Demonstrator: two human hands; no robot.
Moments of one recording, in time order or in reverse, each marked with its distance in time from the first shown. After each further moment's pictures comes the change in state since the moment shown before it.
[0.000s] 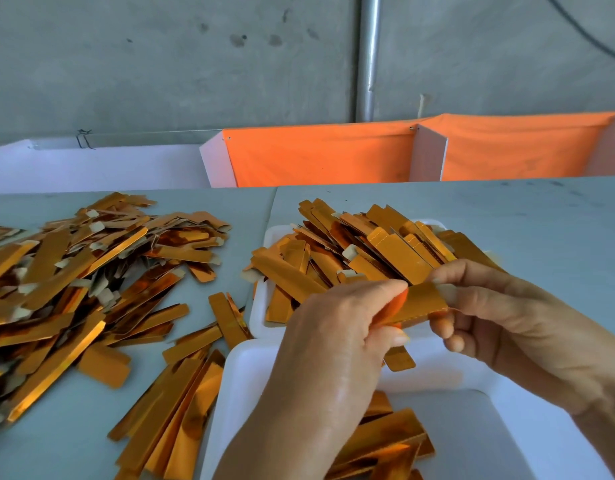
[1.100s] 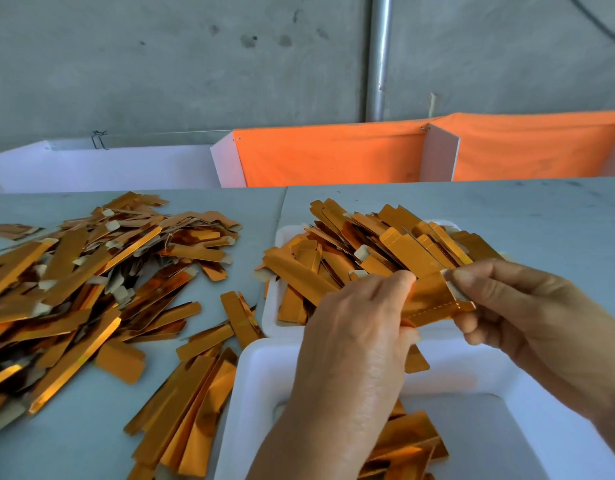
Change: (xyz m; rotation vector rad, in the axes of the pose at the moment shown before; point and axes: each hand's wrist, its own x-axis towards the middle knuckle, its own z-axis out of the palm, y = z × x) left_hand 0.005 0.002 0.009 0.309 0.033 0.053; right_hand 0.002 0.005 0.003 -0.200 0.148 -0.181
